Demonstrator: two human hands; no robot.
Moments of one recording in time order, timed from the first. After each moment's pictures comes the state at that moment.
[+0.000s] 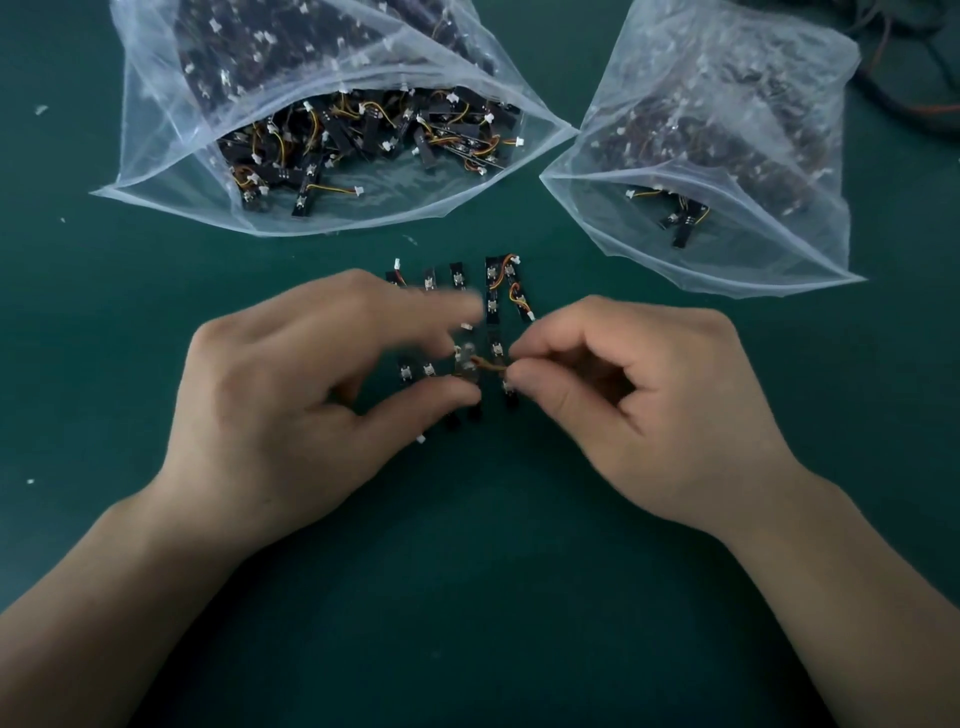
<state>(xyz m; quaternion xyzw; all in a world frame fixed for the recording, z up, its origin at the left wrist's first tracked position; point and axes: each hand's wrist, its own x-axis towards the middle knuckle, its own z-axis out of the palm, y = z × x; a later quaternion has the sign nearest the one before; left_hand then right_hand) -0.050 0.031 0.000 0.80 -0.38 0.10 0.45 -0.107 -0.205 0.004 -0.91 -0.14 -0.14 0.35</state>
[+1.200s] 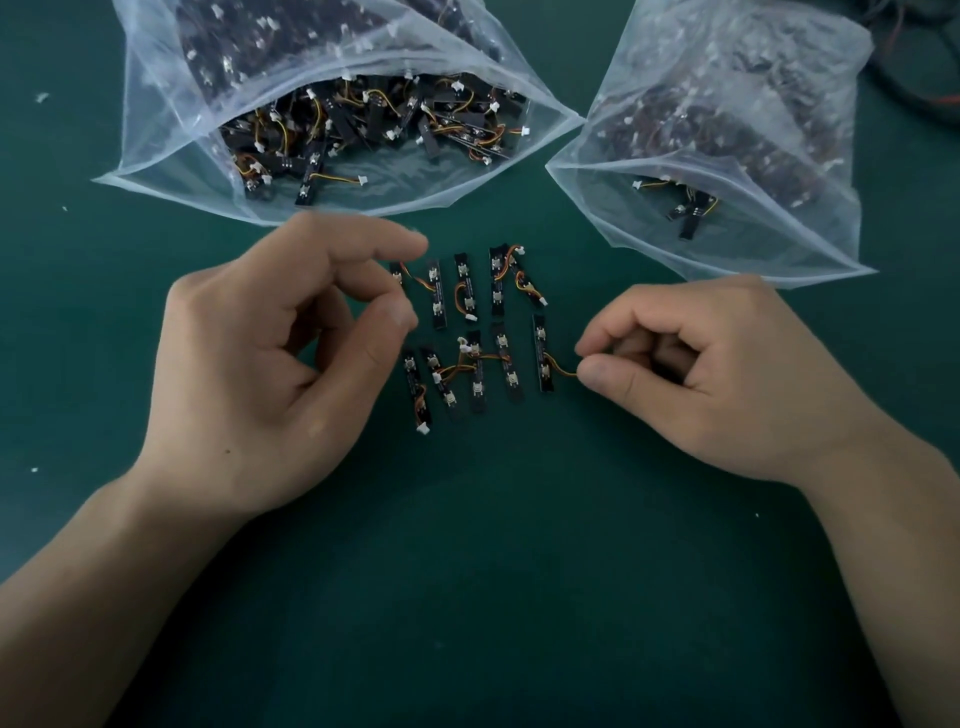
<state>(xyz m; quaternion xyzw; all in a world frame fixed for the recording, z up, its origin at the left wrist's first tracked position) -0.048 0.037 -0.006 0.82 -0.29 0.13 0.47 -0.101 -0.248 0.008 -0.94 -0.11 -0.01 0.33</state>
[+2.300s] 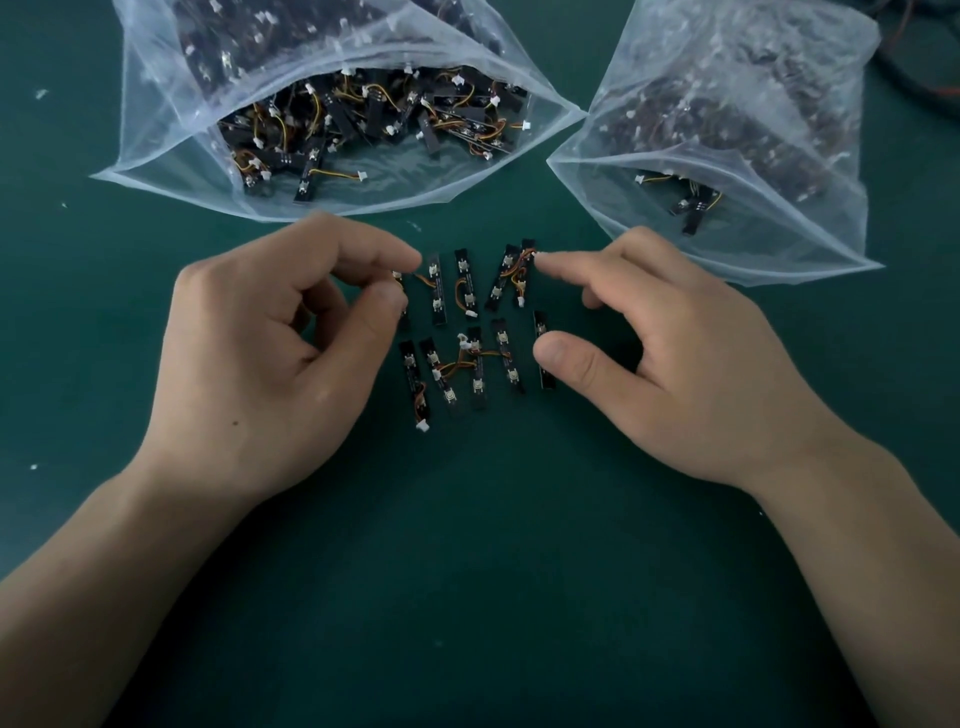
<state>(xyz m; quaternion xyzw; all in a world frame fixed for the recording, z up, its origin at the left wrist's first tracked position) -0.045 0.035 -0.007 0.86 -0.22 0.12 0.45 -0.098 -0.225 0.008 -0.97 -0.06 -0.03 0.24</state>
